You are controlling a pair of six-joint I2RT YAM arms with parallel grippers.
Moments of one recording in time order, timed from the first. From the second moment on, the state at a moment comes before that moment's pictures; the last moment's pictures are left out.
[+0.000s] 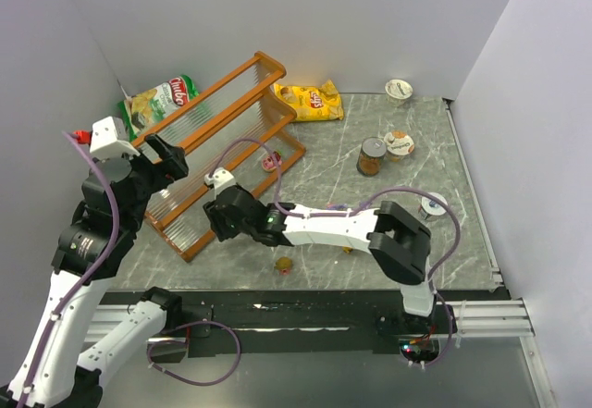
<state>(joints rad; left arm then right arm) -0.35 0.74 1.18 -0.67 -0.40 -0.51 1.18 1.92 1.44 -0.12 0.22 0.39</state>
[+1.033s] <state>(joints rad) -0.35 0.84 1.27 -0.72 -0.42 -0.54 1.24 2.23 1.64 0.09 0.30 0.50</state>
